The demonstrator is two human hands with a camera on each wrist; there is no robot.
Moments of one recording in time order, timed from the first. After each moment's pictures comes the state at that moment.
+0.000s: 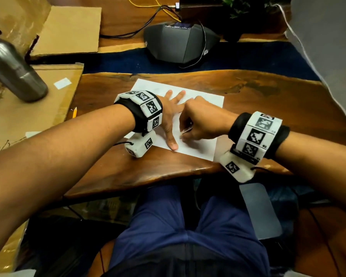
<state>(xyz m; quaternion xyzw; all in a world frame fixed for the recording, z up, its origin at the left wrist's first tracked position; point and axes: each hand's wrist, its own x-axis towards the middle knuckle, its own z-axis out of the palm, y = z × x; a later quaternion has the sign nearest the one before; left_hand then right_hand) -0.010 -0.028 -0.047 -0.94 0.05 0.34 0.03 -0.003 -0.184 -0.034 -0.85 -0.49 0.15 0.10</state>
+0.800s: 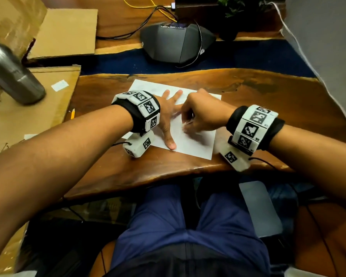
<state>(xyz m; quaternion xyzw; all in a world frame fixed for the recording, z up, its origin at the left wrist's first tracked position) -0.014 -0.030 -0.042 -0.94 0.04 0.34 0.05 0.013 -0.186 -0.036 -0.86 -0.48 0.14 0.11</state>
